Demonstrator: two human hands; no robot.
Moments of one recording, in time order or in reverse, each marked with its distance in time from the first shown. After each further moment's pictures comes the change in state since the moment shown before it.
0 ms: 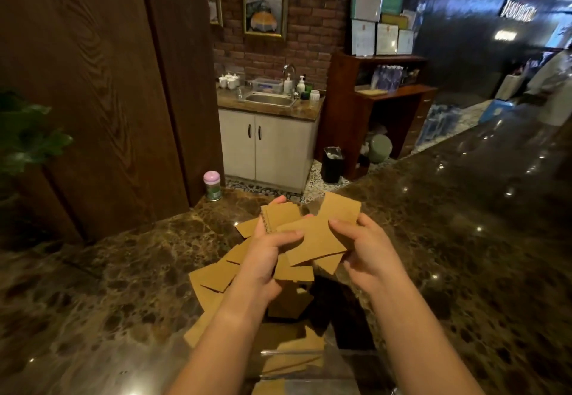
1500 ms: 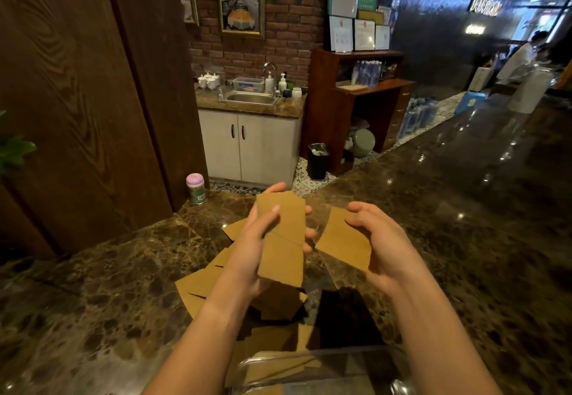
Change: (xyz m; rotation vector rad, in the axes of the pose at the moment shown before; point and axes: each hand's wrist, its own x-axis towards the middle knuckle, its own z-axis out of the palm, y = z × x) left_hand 0.006 0.007 -0.003 0.042 -0.301 0.065; right_hand -0.022 -0.019 -0.019 -0.059 -0.023 -0.001
